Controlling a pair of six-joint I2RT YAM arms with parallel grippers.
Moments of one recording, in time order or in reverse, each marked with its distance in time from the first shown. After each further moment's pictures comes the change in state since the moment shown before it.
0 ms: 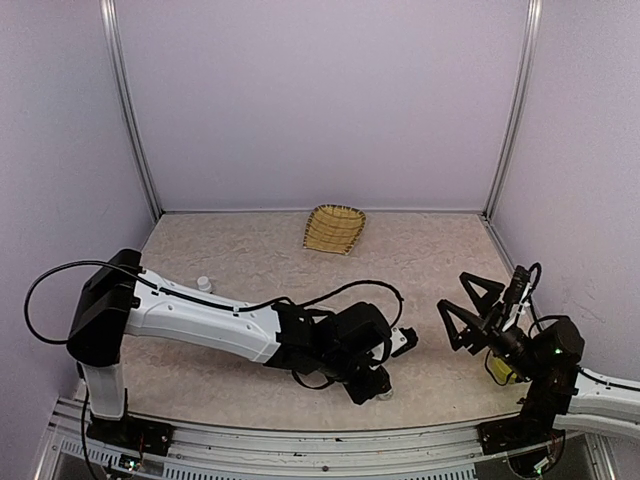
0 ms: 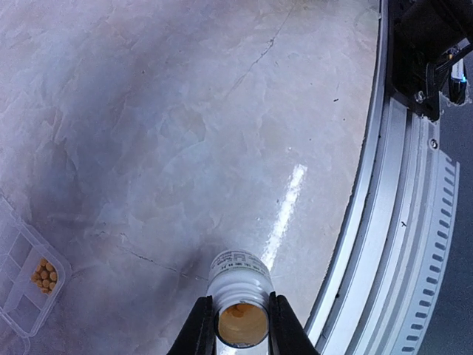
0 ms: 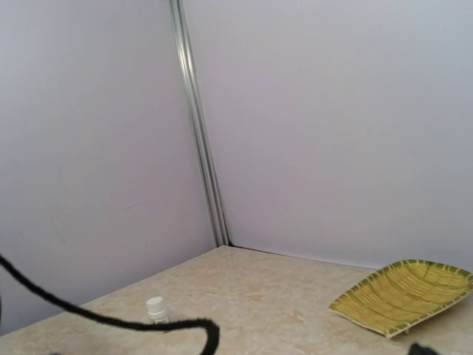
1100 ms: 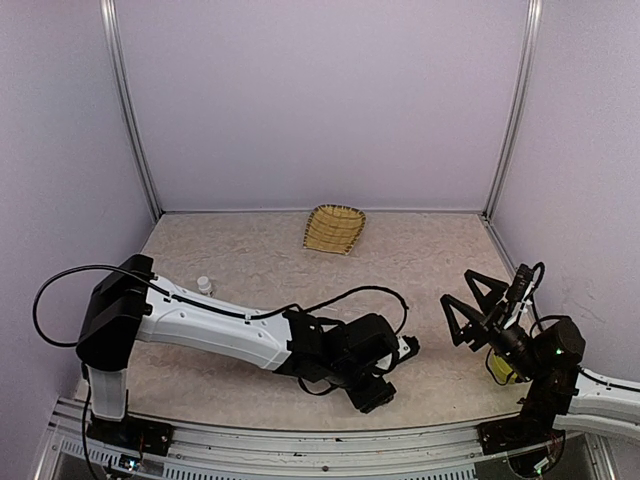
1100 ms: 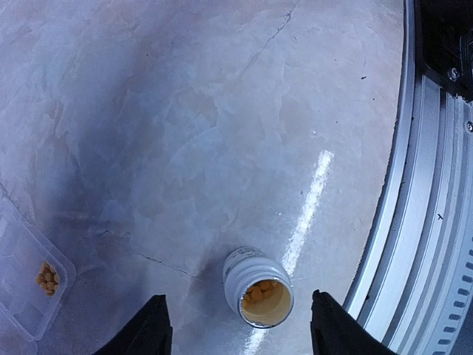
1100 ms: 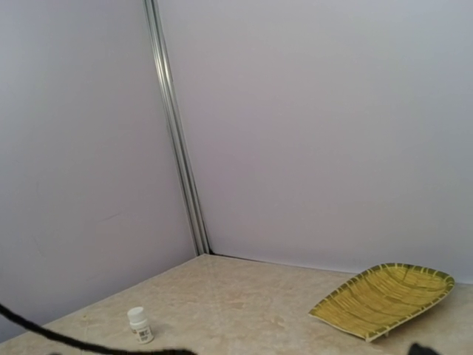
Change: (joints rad) left arm -0.028 0.068 0.054 -0.060 -0.083 0.035; right arm 0.000 -0.011 0.000 -0.001 0.058 -0.004
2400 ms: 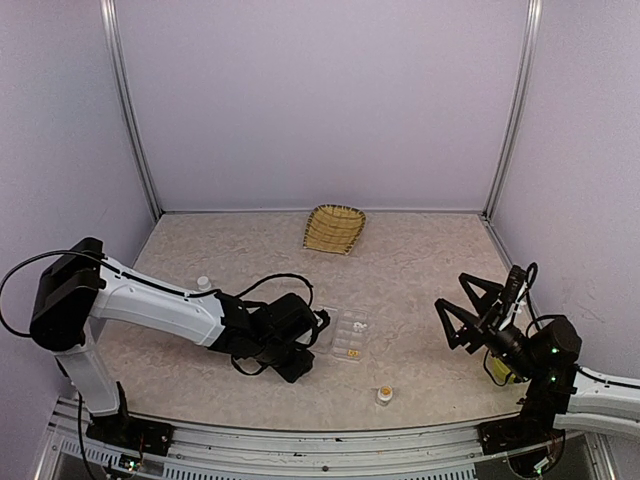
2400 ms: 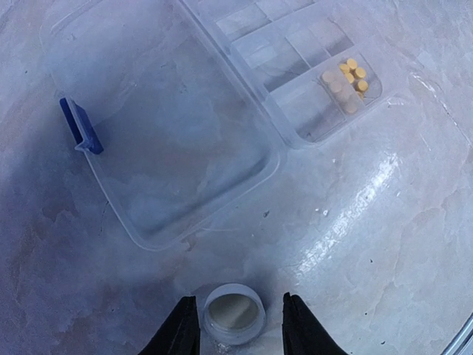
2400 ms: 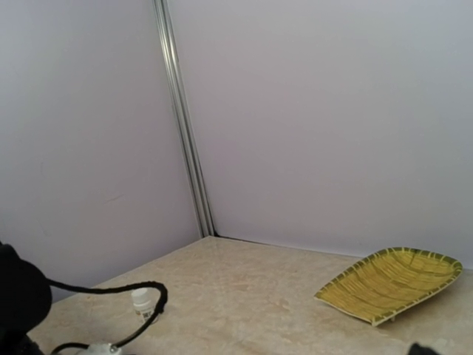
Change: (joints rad) left arm 0.228 -0.286 -0.465 0.052 -0.107 -0.134; right arm 0.000 0.042 0.000 0.003 -0.023 0.001
